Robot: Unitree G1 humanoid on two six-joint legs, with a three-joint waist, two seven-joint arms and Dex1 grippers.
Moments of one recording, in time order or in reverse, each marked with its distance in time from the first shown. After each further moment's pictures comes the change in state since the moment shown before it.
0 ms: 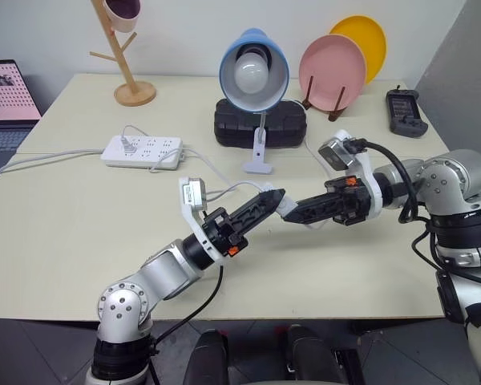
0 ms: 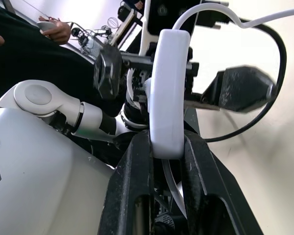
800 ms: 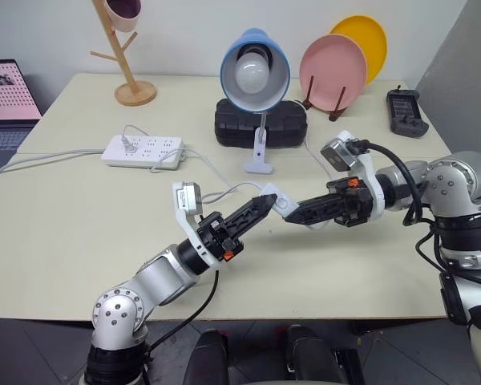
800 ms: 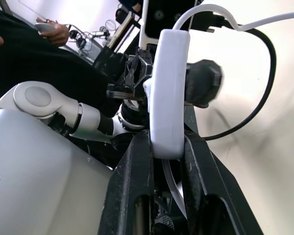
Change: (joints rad) left arm 0.019 0.021 -0.008 -0.011 -0.017 -0.042 -0.025; right arm 0.015 -0.012 -0.011 -0.004 0.048 -0.001 -0.059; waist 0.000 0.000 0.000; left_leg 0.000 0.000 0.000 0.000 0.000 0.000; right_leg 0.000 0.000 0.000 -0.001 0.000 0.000
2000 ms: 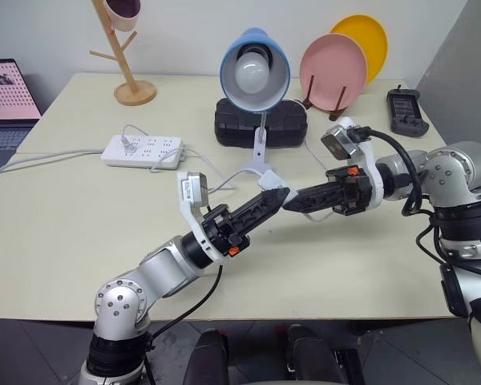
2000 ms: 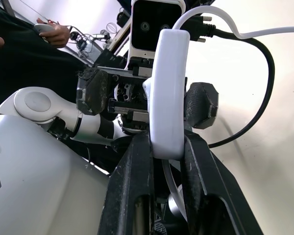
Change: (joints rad) left arm -0.064 0.012 -0.028 -0.009 -0.015 -0.013 -0.002; right arm -0.062 -0.009 0.035 0.061 -0.007 -0.060 0.033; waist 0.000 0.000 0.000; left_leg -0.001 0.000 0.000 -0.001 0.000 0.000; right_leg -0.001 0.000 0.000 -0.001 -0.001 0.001
